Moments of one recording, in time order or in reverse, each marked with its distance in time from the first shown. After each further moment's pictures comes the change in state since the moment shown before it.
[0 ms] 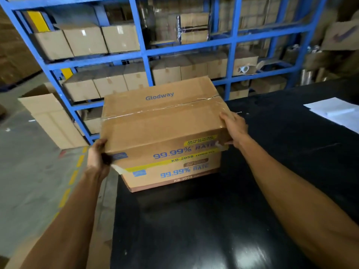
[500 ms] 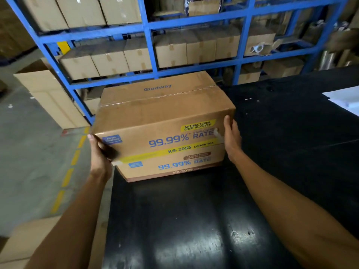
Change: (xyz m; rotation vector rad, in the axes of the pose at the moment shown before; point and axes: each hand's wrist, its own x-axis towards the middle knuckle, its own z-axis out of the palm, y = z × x) left_hand 0.010 -0.059 0.000 0.074 0.125 0.107; right_hand 0.017 0.072 0.039 0.054 -0.015 -0.008
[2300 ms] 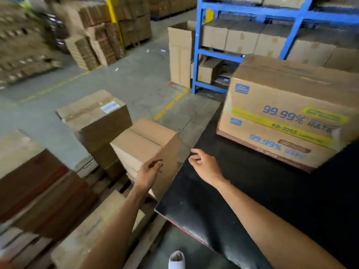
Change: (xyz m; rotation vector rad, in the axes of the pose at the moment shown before) left_hand -0.332 -0.047 -0.222 0.479 0.427 -0.171; right_hand -0.334 0.082 0.158 -0.642 -1.050 -0.392
